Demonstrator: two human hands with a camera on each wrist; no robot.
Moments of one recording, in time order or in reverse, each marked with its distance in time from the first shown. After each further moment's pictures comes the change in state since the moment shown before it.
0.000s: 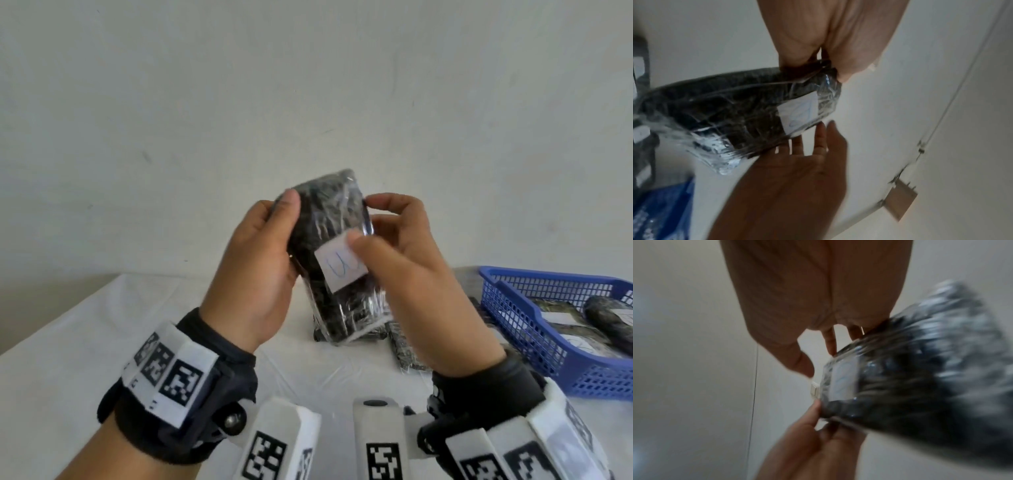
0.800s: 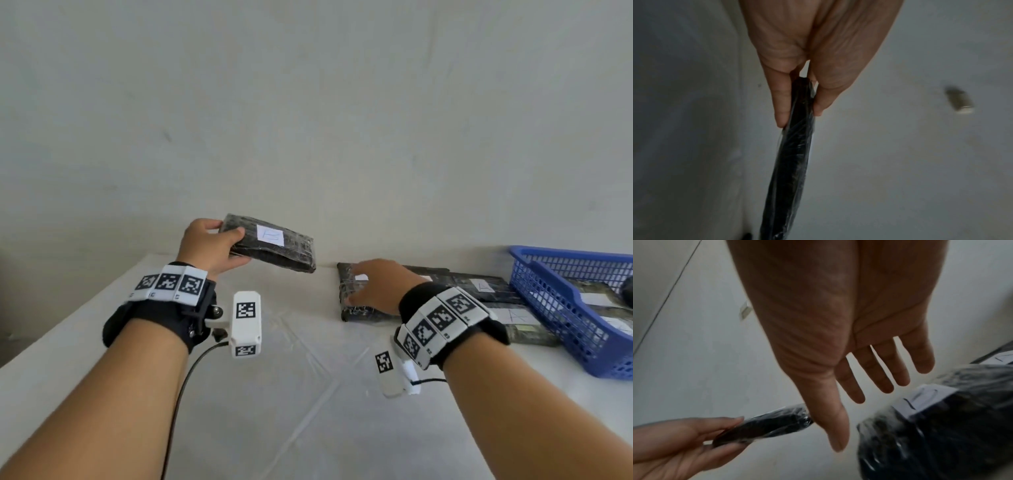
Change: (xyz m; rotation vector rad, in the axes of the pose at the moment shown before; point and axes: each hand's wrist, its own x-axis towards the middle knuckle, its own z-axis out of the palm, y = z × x) left_hand 0.103 -0.046 -0.159 0.430 0.424 -0.314; right_hand 0.073 0.091 0.028 -1.029 -0.515 0.448
